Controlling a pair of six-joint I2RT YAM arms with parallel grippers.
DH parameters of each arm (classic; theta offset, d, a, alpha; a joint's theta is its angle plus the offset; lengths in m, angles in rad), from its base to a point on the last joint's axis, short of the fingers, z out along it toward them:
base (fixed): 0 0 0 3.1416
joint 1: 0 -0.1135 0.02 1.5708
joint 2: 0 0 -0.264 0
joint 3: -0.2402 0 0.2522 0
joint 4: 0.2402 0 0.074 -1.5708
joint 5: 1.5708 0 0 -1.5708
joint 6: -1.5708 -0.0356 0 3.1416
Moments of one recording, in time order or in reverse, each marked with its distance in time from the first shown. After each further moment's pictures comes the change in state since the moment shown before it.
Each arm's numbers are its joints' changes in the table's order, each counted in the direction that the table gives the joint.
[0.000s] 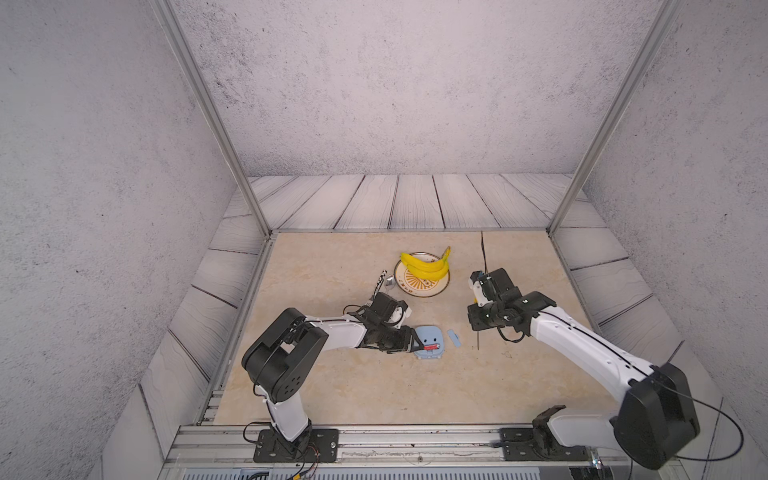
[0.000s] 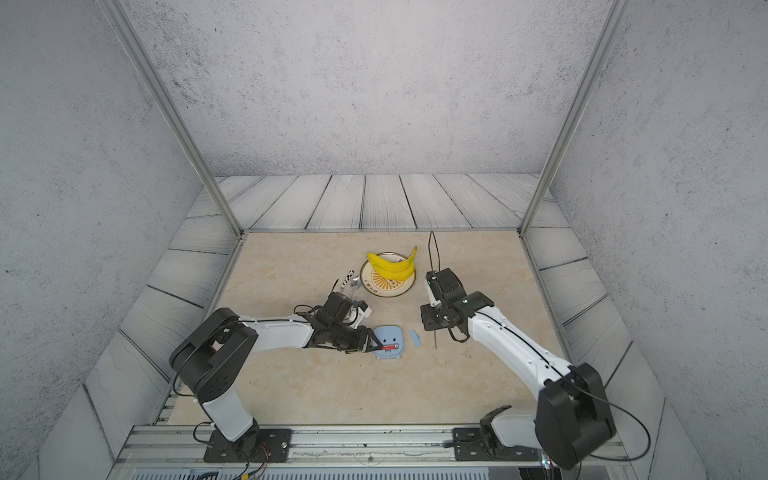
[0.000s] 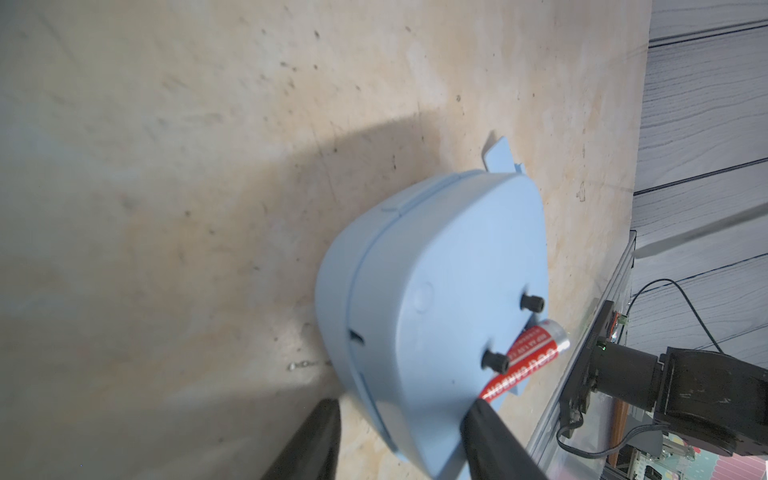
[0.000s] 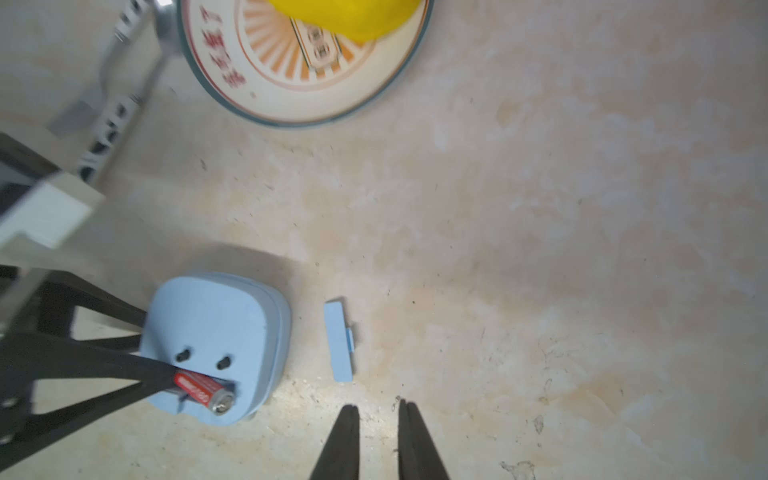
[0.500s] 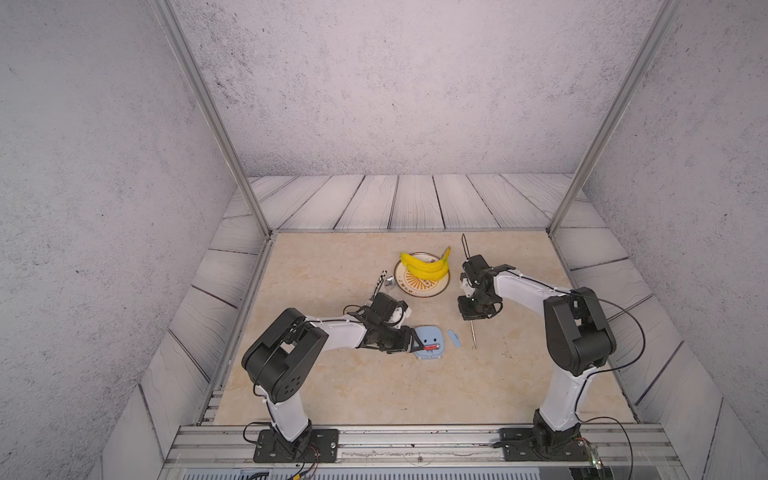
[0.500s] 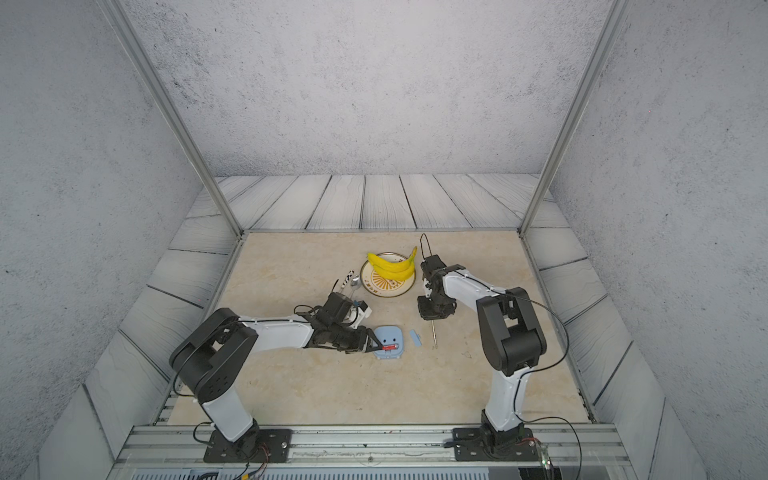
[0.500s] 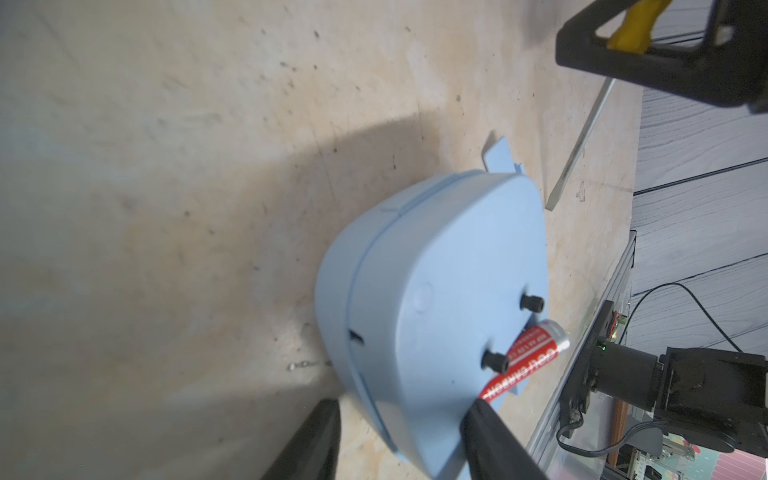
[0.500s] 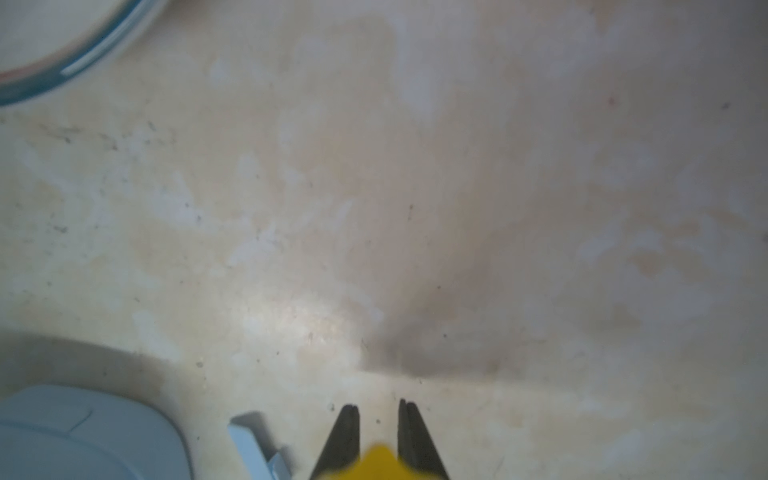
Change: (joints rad) left arm 0.000 0.000 0.000 0.000 0.000 0.000; right arm 0.113 0.504 -0.275 0.053 -0.079 0.030
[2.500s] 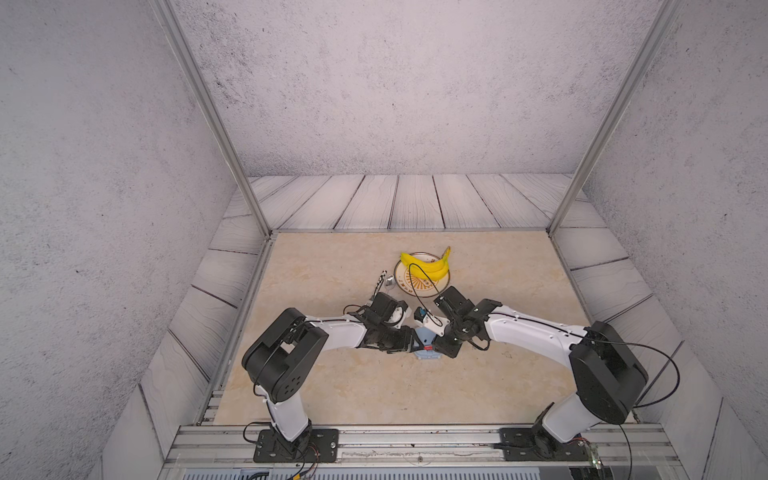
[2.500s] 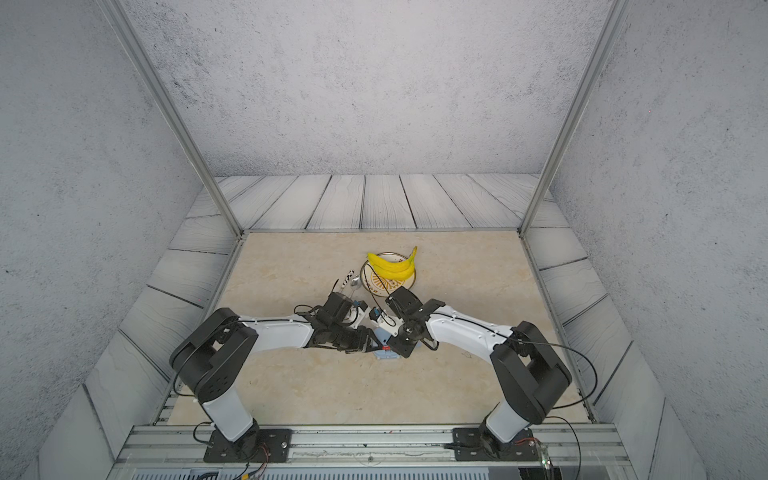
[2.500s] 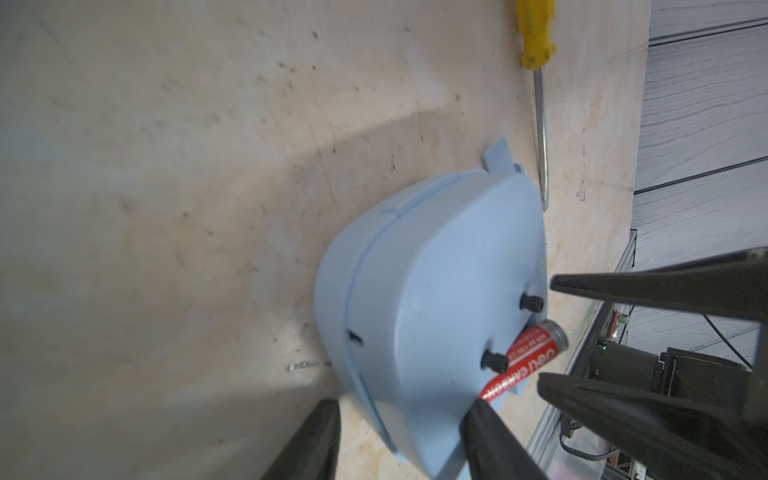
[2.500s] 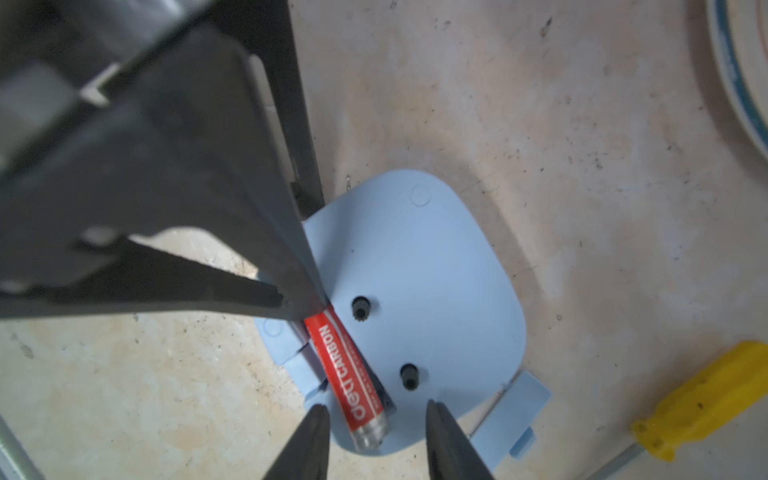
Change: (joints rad) left arm 0.000 0.000 -0.002 0.002 0.000 -0.003; right arm -0.382 -0.304 0.291 -0.175 -0.056 0.492
